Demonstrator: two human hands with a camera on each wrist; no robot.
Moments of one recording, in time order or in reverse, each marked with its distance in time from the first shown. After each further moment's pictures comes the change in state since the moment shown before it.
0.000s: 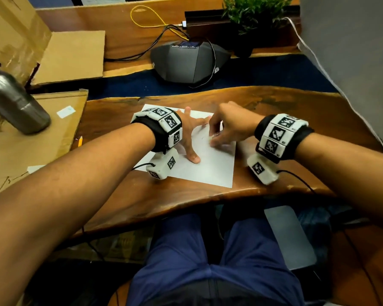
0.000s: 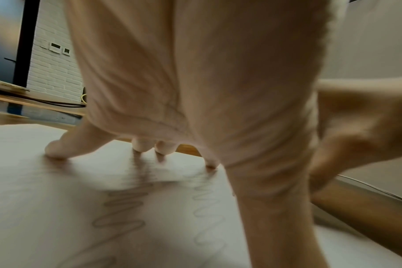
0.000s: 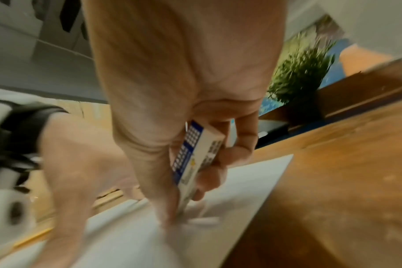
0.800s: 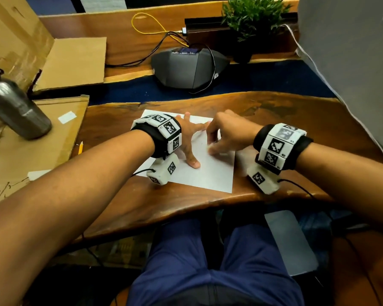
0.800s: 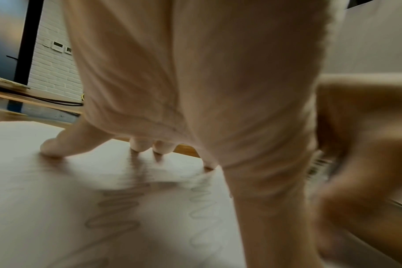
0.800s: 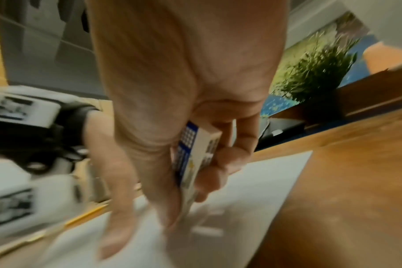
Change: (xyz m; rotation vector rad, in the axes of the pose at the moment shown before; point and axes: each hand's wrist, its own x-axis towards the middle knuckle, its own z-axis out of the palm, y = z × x) left_hand 0.003 -0.001 0.001 -0.008 -0.004 -0.010; right_hand 0.002 -0.002 0.007 -0.003 0.011 0.001
